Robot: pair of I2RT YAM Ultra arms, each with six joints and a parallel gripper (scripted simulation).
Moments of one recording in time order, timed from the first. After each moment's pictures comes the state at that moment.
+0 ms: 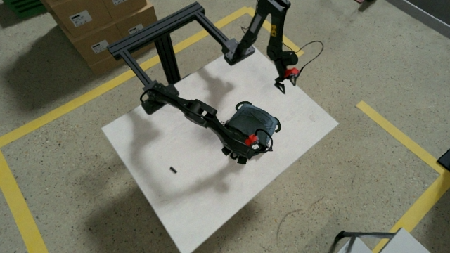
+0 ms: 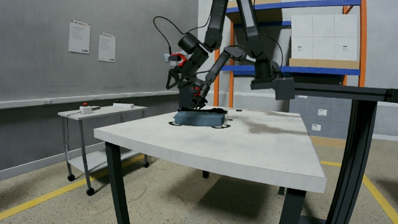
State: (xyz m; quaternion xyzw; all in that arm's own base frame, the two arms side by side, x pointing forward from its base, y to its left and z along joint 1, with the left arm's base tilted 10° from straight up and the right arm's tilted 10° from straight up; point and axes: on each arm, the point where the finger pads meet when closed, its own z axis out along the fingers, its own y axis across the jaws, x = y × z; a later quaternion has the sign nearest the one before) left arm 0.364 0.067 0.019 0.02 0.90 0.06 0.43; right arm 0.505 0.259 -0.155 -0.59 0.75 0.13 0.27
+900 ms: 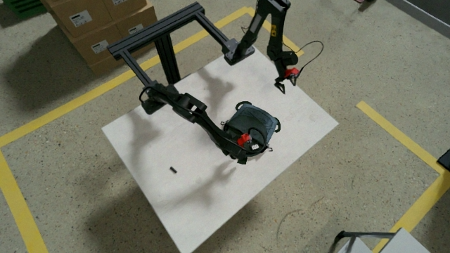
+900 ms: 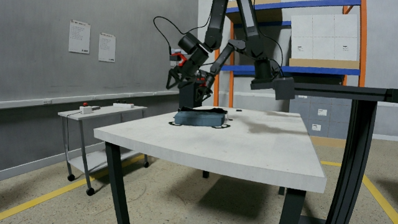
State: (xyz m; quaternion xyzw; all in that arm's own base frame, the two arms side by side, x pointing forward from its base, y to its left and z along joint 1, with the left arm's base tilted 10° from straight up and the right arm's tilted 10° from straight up) left arm 0.364 0.067 0.019 0.02 0.90 0.06 0.43; right arm 0.485 0.216 -0.091 -0.59 0.75 0.12 0.27
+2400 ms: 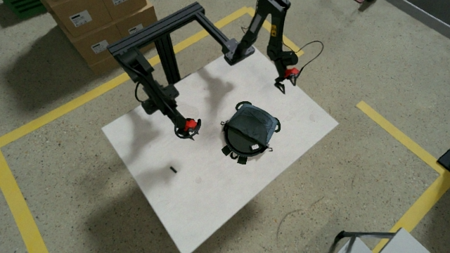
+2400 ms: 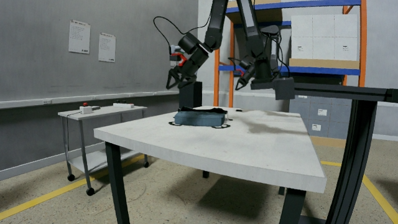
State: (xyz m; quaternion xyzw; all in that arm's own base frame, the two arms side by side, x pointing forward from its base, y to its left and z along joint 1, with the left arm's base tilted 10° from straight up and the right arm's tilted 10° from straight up) left arm 0.364 0.067 0.019 0.02 0.90 0.06 0.43; right arm 0.285 0.028 -0.013 -0.19 0.91 -0.01 0.37
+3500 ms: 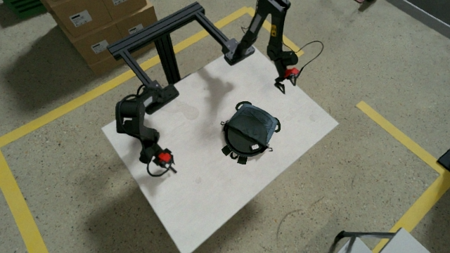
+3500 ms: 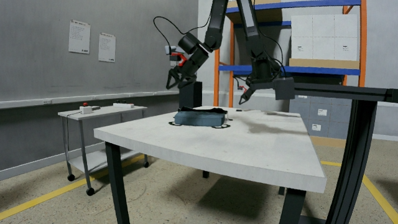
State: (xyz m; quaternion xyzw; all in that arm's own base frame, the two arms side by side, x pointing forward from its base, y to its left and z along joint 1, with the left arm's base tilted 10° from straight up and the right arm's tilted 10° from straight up) left arm 0.364 0.067 0.019 0.02 0.90 0.06 0.43; right arm 0.322 -0.173 -0.101 -0.11 0.92 -0.04 0.38
